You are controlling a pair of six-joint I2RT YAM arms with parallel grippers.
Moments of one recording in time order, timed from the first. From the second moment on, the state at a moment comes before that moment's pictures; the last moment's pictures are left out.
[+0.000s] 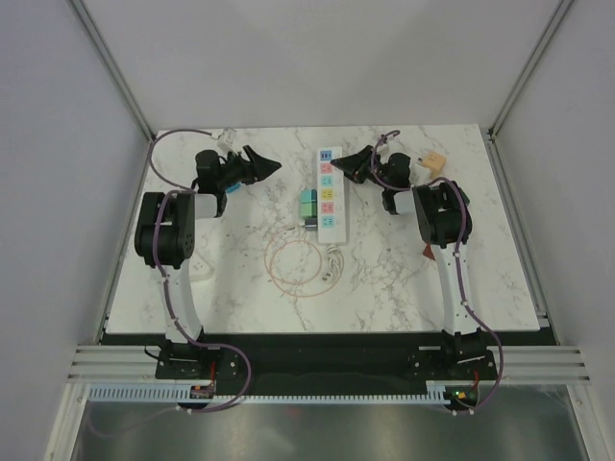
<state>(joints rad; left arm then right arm) -0.06 2.09 1.17 0.78 0.65 -0.64 0.19 2.57 1.59 0.99 -0.70 1.19</state>
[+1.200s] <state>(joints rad) -0.20 2.24 1.42 0.26 1.04 -0.52 0.19 2.59 1.63 1.13 -0.78 1.26</state>
